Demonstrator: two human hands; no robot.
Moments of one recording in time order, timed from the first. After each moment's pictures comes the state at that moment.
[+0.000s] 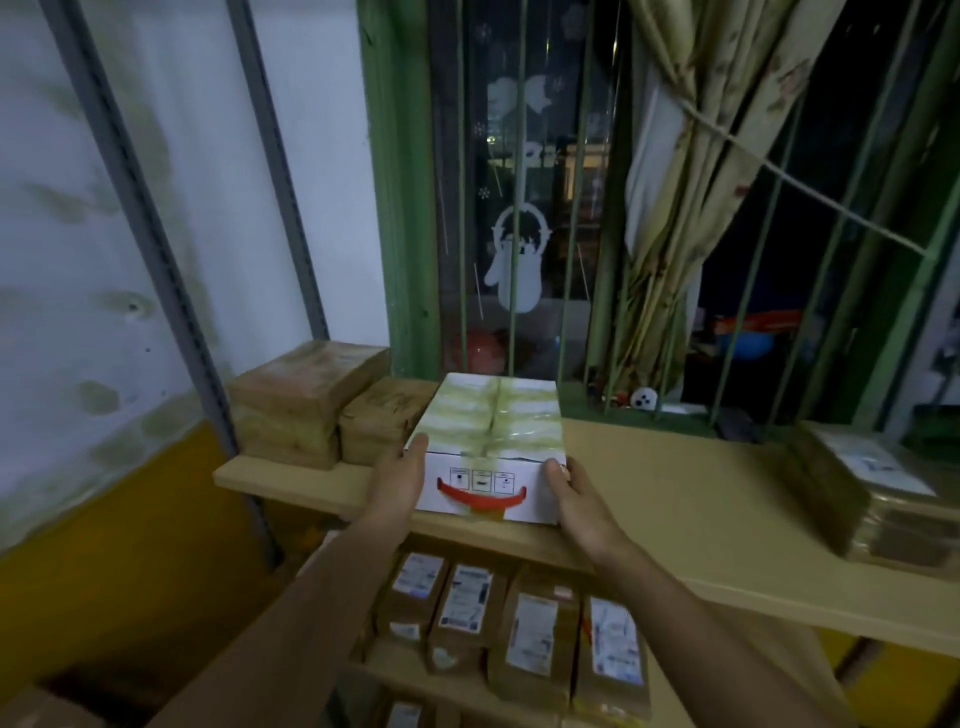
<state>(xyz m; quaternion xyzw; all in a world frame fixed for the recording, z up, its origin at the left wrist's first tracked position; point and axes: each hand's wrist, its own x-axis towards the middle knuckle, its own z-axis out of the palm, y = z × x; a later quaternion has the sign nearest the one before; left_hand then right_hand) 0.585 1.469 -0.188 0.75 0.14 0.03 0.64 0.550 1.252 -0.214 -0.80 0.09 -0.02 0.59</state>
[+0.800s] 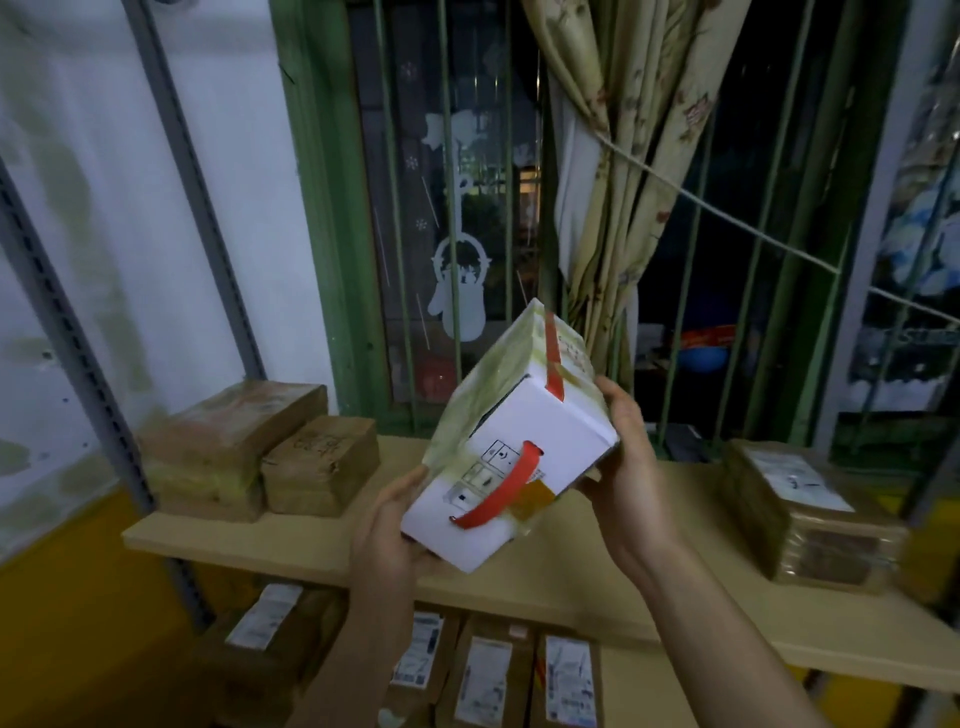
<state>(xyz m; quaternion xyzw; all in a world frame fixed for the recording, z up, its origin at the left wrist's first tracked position) 0.526 1.375 -0.171 0.52 0.09 0.04 0.85 0.509 1.170 -0.118 -0.58 -0.04 -0.19 0.79</state>
